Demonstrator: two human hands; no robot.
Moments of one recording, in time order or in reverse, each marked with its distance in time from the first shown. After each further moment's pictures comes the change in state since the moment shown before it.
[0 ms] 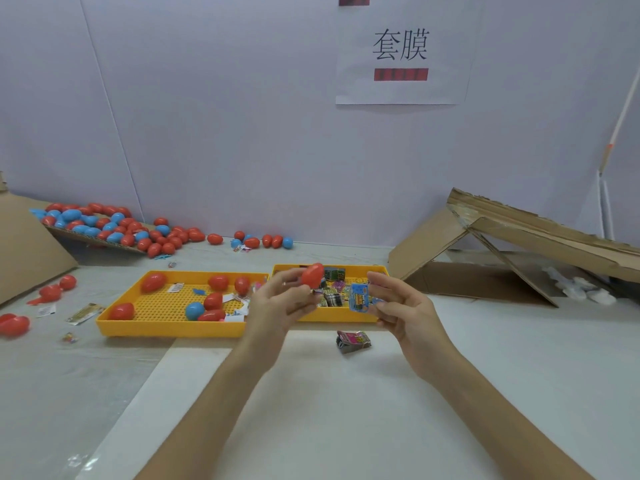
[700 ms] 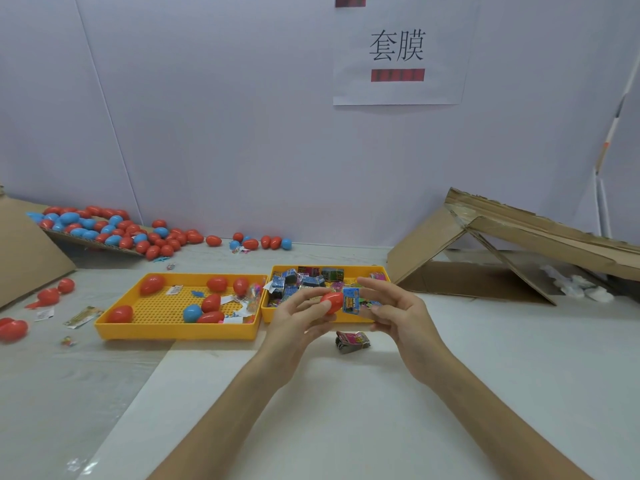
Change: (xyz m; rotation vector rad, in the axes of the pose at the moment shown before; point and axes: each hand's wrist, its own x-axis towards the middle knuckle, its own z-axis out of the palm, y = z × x) left_hand -0.005 -0.024 0.013 0.022 -0.076 -0.131; right_hand -0.005 0.000 0.008 -0.115 -0.002 -0.009
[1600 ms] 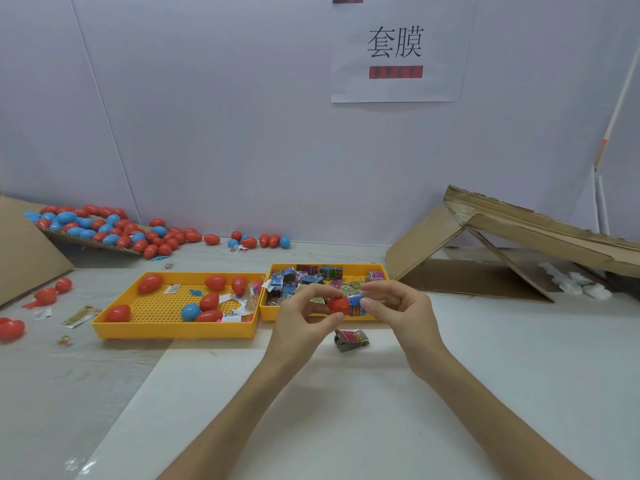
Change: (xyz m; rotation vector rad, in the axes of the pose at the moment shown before) left_hand -0.004 -0.004 0.008 0.483 -0.027 0.395; right_hand 0.001 0.003 -0.003 -0.114 0.093 -0.173
